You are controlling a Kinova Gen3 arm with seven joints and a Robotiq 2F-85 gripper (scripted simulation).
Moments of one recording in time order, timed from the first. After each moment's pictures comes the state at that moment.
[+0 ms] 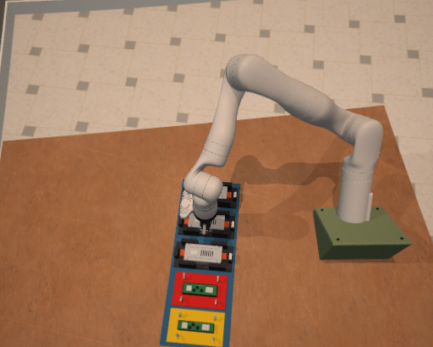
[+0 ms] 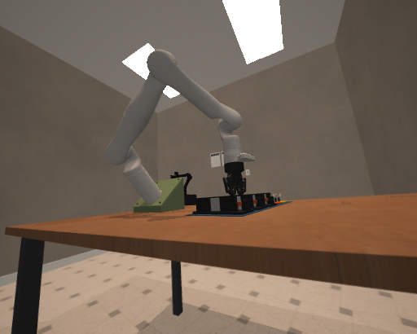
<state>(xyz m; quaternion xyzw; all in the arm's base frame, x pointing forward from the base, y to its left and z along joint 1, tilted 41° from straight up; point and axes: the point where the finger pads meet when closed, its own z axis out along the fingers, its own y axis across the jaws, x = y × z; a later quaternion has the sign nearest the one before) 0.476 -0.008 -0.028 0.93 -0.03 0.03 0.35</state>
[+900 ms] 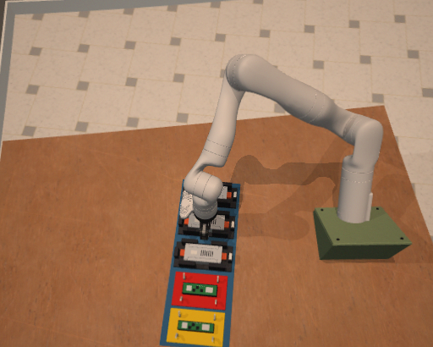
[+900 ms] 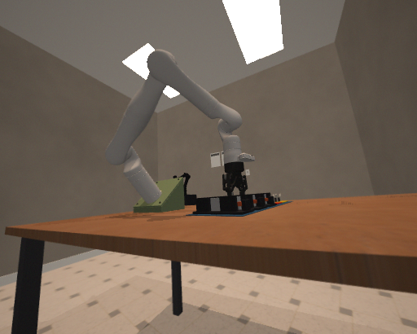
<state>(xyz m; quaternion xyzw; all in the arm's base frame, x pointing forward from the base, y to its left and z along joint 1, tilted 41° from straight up) 0.475 -0.008 -0.028 0.93 -0.03 0.03 0.35</state>
